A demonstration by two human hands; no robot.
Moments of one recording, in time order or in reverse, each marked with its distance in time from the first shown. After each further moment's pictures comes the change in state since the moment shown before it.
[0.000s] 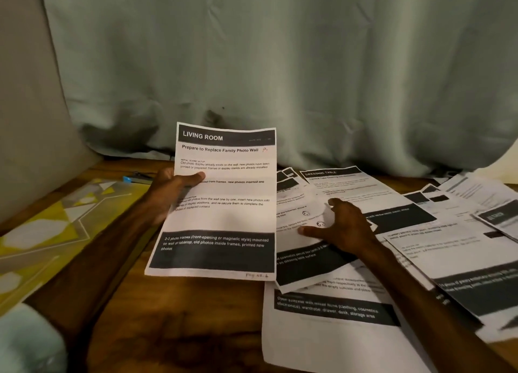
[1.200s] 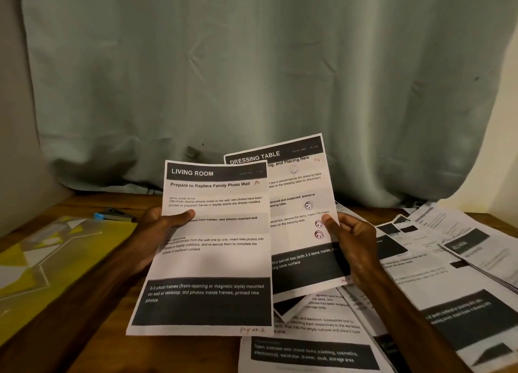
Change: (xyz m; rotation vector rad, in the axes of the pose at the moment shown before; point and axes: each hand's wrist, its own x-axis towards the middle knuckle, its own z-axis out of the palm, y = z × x) left_hand -0.016 0.003 0.027 -0.049 -0.039 0.008; right_hand 0.018 0.028 -0.026 1.006 0.336 0.020
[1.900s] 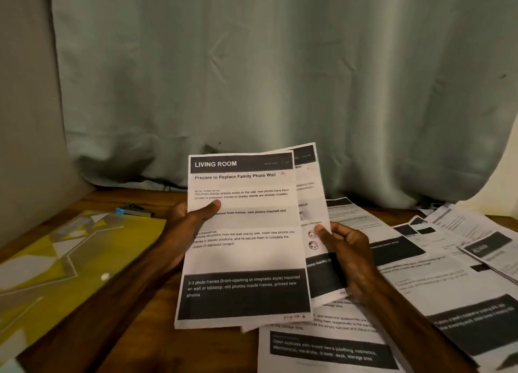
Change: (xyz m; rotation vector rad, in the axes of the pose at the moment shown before) left_hand -0.009 -0.002 0.018 -0.110 0.029 0.081; right_hand -0.038 -0.008 0.031 0.033 -0.141 0.166
